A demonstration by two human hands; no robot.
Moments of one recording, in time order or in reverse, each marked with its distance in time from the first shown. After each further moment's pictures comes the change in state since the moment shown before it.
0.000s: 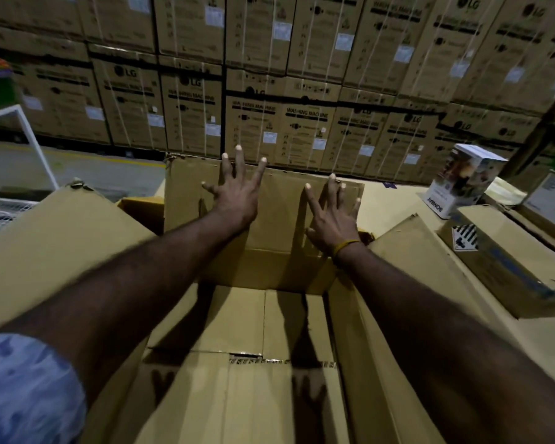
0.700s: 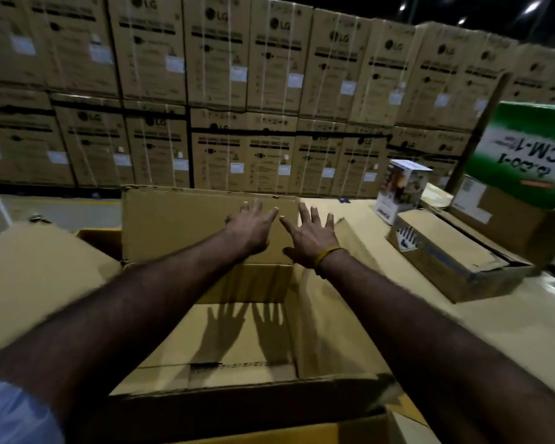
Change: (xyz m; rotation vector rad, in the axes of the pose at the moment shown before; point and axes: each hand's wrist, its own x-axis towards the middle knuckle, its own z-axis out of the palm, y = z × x) left_hand -0.074 0.118 -0.042 0.110 -0.106 0.326; right_hand -0.083 0.061 -0.062 -0.095 -0.068 -0.040
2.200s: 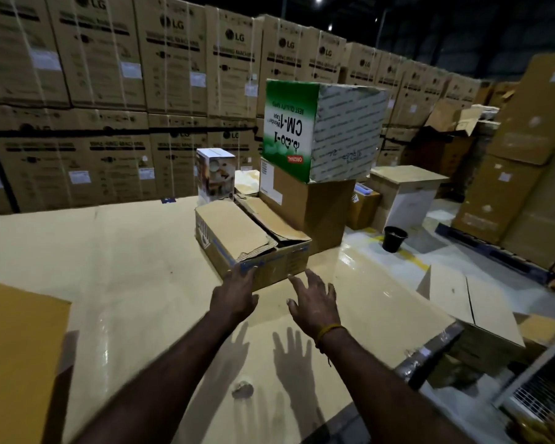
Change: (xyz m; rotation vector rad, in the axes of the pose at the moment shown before) left_hand 0.132 0.651 0.119 -0.330 0.052 0.201; right_hand -0.260 0.588 0.246 0.288 0.051 0.509
